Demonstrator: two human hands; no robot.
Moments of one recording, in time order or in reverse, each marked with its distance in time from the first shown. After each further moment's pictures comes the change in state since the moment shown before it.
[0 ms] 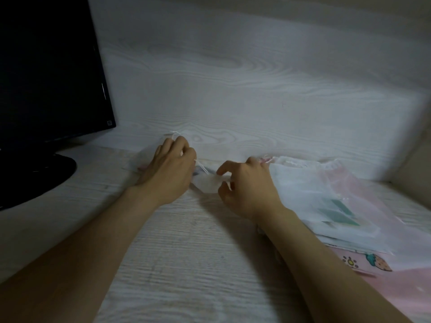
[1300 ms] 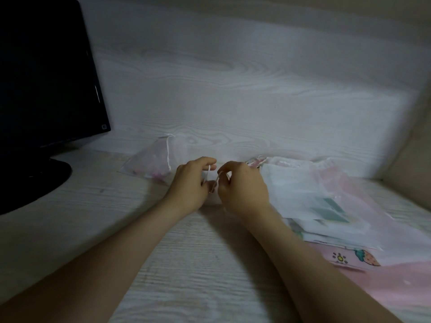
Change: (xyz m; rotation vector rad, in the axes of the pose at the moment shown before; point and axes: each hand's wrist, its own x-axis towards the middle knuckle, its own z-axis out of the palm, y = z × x) left_hand 0.009 0.064 0.014 -0.624 -0.092 -0.395; right_hand 0.002 -0.007 0.009 0.225 0.094 0.285
